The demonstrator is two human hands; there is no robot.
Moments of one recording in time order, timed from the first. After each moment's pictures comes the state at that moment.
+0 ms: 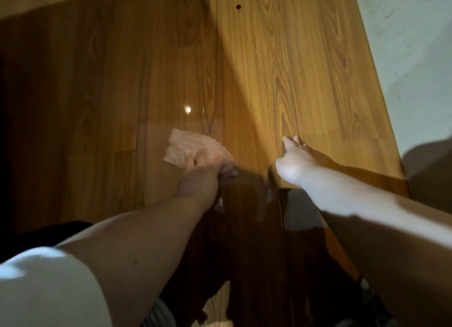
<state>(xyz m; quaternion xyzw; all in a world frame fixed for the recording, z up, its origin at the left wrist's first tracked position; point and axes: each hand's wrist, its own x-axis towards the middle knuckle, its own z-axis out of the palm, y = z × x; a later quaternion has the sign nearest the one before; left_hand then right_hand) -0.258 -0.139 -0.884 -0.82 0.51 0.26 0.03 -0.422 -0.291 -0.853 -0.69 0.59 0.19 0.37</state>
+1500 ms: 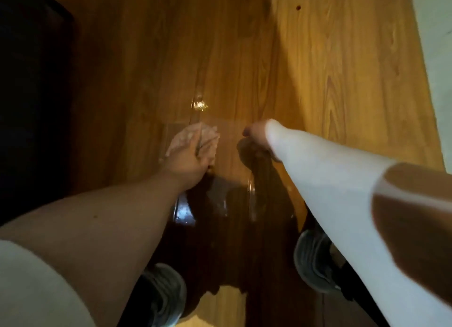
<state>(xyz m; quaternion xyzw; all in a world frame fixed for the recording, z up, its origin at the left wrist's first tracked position) -0.167 -0.045 -0.860 -0.89 0.36 0.27 -0.11 -0.278 -0.214 -0.803 -0.68 0.52 0.17 0.49</state>
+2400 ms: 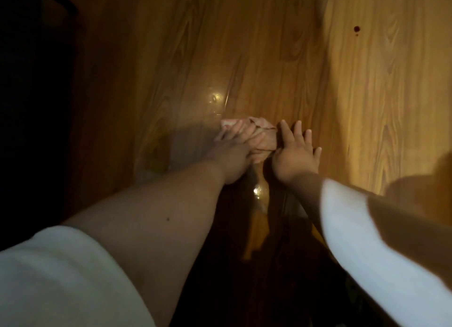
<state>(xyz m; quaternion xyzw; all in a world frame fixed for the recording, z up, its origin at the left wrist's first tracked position) -0.080 -0.164 -0.903 -0.79 0.57 0.24 -0.01 -0.204 -0.267 -0.877 -0.81 0.47 0.14 0.31</state>
